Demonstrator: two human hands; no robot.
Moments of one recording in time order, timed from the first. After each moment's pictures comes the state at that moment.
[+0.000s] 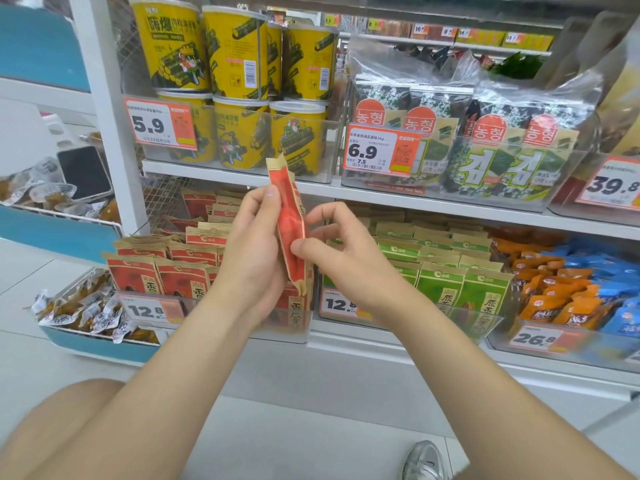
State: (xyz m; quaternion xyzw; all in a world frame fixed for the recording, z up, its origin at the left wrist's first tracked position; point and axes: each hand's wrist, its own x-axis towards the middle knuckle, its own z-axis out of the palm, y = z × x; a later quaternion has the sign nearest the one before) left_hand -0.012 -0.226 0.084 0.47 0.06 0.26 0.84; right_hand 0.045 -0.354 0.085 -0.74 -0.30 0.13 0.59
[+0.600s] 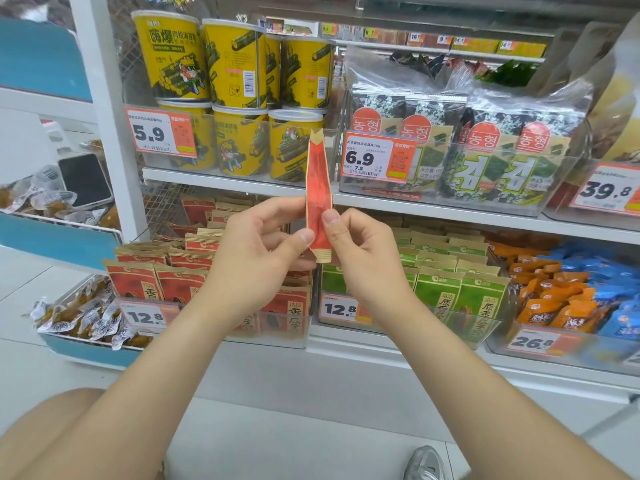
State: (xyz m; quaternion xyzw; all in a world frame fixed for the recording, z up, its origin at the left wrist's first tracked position) left_hand -0.031 -0.210 0.085 0.73 -0.03 0.26 0.63; right_hand 0.059 -0.355 0.073 -0.70 -0.31 -0.03 0.65
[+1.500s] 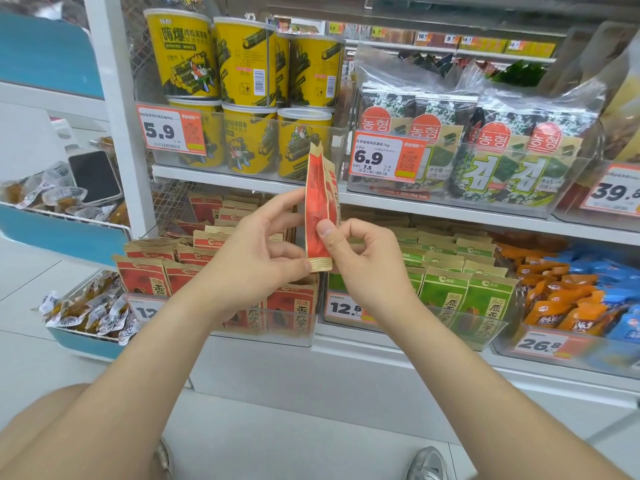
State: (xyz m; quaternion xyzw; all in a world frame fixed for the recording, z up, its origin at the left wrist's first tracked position) left_hand -0.040 -0.191 0.091 0.78 -0.03 0.16 0.60; right_hand 0.053 -0.353 0.067 -0.75 -0.29 -0.04 0.59
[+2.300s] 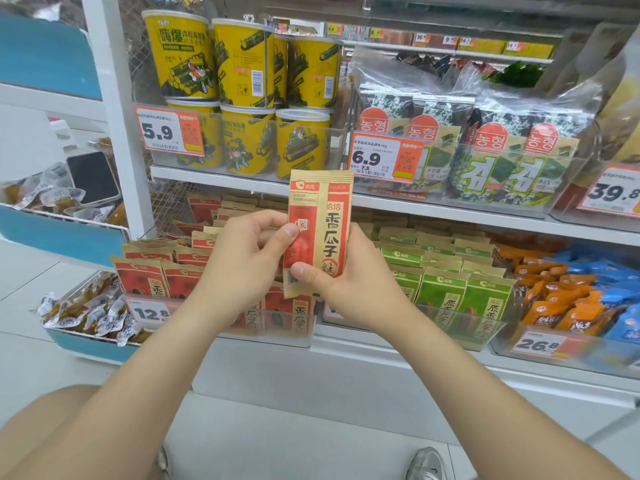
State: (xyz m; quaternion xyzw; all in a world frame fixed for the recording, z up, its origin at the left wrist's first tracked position) left_hand -0.040 -0.199 0.088 0.79 0.06 0.23 0.56; right_hand 0.044 -0.358 0.070 -0.82 -0.32 -0.01 0.47
